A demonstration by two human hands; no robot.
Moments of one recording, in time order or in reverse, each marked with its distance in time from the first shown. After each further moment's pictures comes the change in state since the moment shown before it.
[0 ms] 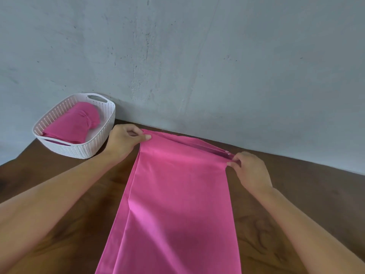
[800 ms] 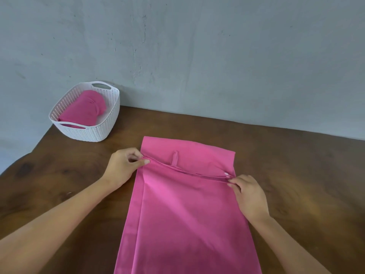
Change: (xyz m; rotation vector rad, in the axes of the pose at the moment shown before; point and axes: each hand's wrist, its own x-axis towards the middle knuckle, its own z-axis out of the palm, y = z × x) left_hand -0.121 -0.040 -0.027 0.221 -0.215 0.000; right_hand -0.167 -0.012 0.065 0.156 0.080 0.081
